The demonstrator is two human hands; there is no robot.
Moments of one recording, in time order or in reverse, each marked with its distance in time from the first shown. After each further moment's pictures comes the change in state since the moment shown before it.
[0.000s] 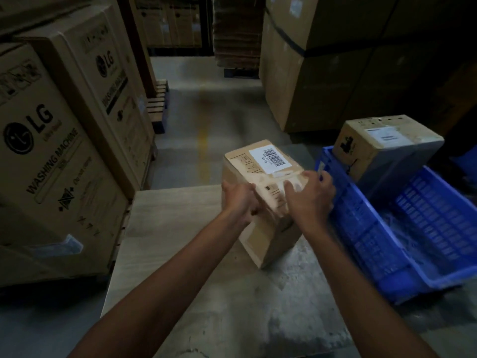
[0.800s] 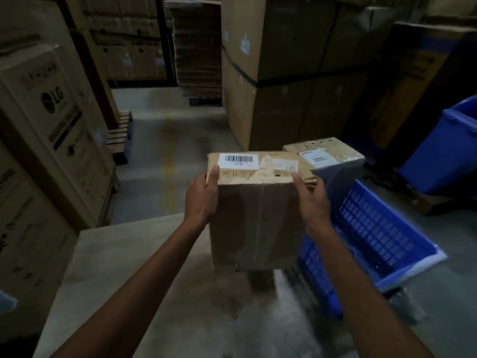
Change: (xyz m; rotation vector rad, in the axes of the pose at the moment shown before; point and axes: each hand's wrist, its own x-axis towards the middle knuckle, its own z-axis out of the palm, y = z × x) left_hand -0.029 0.036 0.080 0.687 -0.013 0.681; right_hand 0.069 0.067 -0.124 0.698 -0.016 0.146
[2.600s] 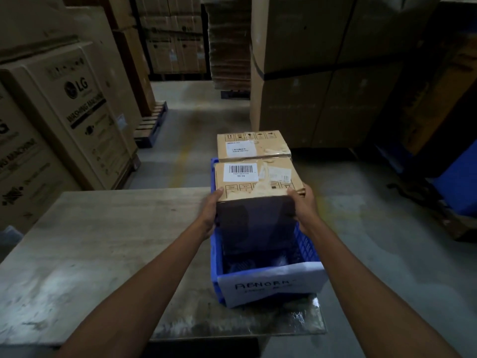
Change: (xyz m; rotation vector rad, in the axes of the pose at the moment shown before) left_hand -0.105 0.061 0.345 -0.590 -0.141 -0.467; right_hand 0.232 0.146 -0.276 0.129 -0.366 0.189
